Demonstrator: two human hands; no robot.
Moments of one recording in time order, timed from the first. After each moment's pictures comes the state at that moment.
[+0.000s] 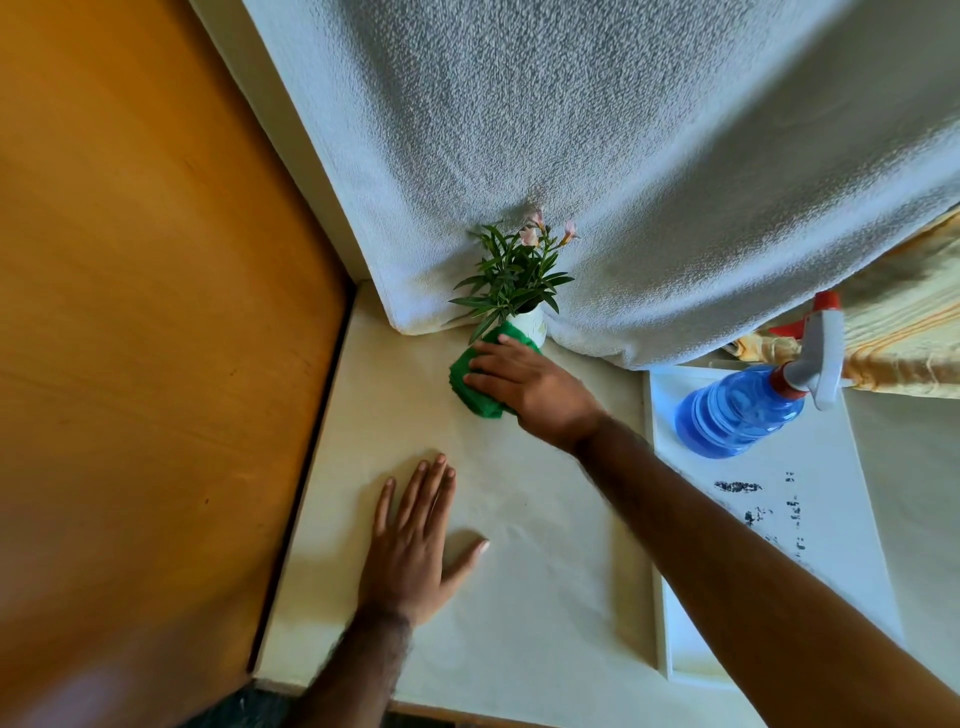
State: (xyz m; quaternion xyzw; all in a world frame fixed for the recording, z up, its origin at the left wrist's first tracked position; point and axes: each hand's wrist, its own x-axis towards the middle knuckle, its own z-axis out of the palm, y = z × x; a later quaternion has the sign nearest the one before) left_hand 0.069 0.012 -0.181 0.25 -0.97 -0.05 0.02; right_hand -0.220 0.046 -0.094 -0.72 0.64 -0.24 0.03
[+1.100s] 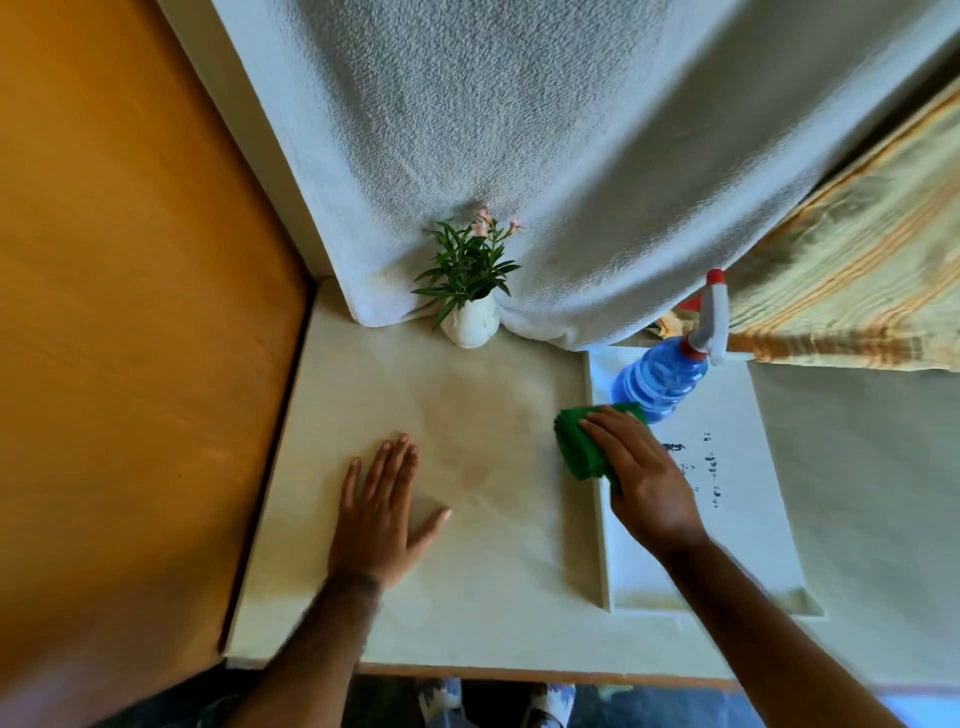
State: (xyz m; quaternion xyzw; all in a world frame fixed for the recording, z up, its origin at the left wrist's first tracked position) left_hand 0.067 0.010 -0.173 0.25 -0.96 -0.09 0.03; right_hand -0.187 0.254 -0.088 -0.50 0.83 -0.24 -0.02
